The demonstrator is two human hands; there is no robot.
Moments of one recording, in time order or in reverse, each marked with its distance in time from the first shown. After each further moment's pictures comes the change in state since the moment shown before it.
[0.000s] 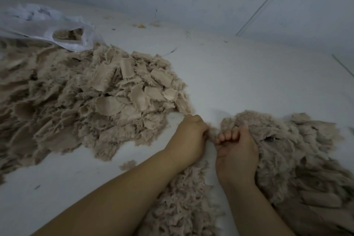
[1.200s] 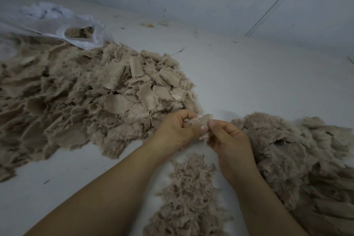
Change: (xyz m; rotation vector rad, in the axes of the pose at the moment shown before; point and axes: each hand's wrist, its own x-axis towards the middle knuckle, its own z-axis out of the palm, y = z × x) left_hand -0.017 -0.020 -0.041 -1.002 -0.039 -0.380; right_hand 0.010 0.007 0.003 -0.537 -0.383 0.085
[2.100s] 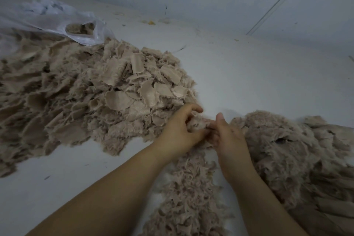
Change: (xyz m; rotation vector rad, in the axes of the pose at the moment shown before) left_hand -0.003 -0.004 0.010 0.313 0.141 0.058; right_hand -0.005 -0.004 0.009 -0.131 0.006 -0.002
